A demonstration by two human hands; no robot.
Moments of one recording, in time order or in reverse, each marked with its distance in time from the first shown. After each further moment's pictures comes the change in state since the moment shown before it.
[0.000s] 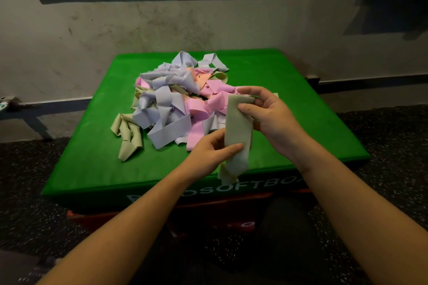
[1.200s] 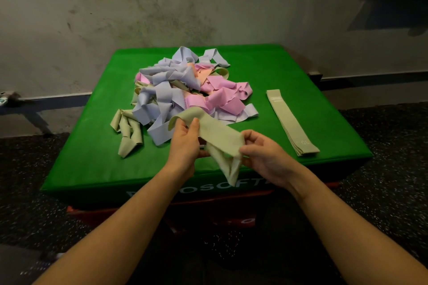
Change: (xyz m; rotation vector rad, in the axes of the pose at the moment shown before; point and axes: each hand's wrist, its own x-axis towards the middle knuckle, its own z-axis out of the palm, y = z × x) left_hand 0.006 -0.004 -0.016 -0.188 0.603 -0.127; right_hand -0.036 0.065 -0.010 0.341 -0.218 0.336
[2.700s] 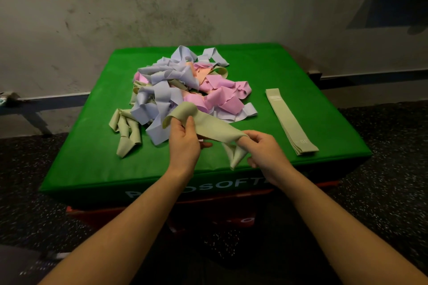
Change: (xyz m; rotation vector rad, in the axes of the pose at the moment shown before) left_hand 0.000 -0.005 0.003 0.032 0.112 0.196; right_hand 0.008 0.007 0.000 -0.546 0.434 -0.115
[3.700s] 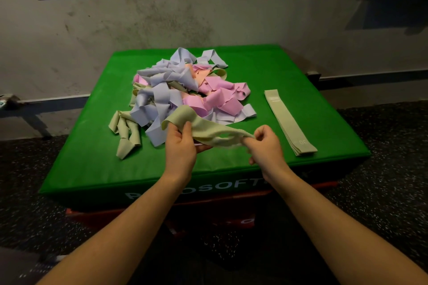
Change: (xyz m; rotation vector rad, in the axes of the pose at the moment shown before) left_hand -0.007 0.000 -0.006 -0.123 -0.051 -0.012; right_hand 0.007 0.004 0.001 -0.052 0.238 0.009
